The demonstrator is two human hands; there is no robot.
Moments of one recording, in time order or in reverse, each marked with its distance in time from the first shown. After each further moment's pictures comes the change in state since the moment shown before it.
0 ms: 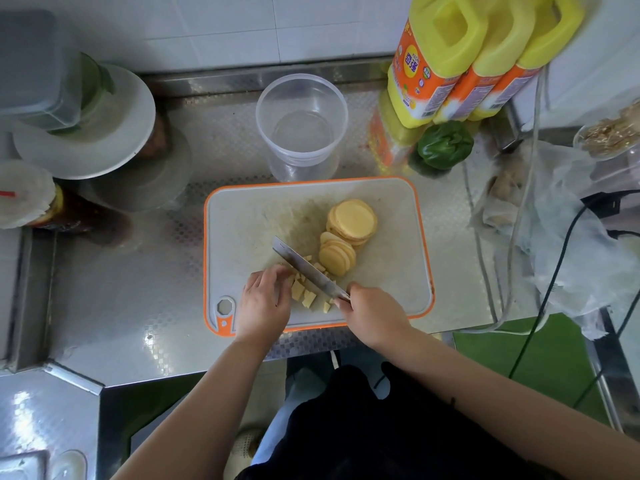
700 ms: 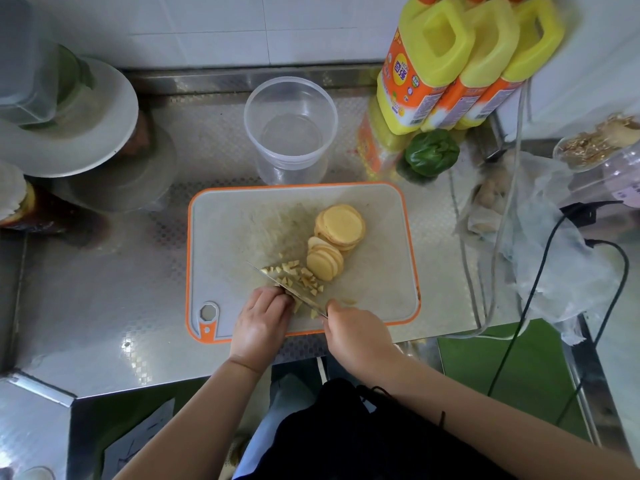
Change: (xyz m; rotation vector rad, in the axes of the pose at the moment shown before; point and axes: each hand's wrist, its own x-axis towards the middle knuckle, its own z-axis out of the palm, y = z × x) left_hand -0.016 -0.018 0.030 0.153 0.134 0.435; right_hand -0.019 -0.012 0.009 -0.193 0.051 -0.097
